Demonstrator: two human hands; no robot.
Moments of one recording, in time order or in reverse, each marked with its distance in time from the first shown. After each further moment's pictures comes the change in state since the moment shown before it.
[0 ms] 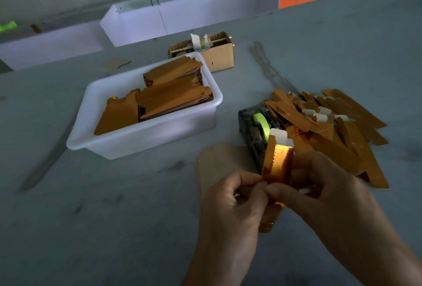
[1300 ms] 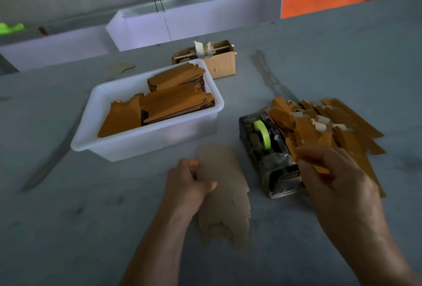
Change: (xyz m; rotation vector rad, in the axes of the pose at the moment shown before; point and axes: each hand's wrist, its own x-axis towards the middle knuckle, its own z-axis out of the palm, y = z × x) left_hand 0.073 -0.032 -0.057 0.378 0.231 -0.219; right_hand 0.021 0.029 0.006 -0.025 0.348 -0.200
